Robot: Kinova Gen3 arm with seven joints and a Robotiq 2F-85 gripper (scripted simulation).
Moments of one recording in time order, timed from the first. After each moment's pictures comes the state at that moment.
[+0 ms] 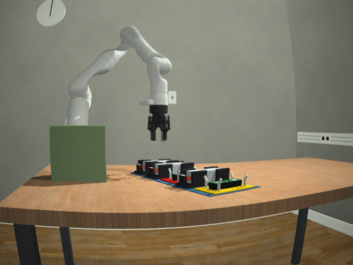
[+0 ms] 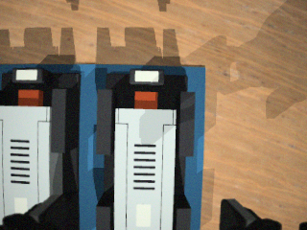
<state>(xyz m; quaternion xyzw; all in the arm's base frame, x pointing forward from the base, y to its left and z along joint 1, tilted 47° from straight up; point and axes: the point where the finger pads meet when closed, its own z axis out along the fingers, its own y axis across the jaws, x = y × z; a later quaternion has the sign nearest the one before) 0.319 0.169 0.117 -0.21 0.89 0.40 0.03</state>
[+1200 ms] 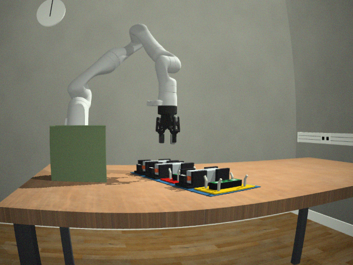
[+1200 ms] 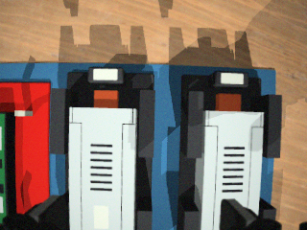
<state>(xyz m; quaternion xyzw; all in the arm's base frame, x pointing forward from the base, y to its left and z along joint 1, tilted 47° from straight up) 0.347 0.130 0.061 -0.21 0.89 0.40 0.03</state>
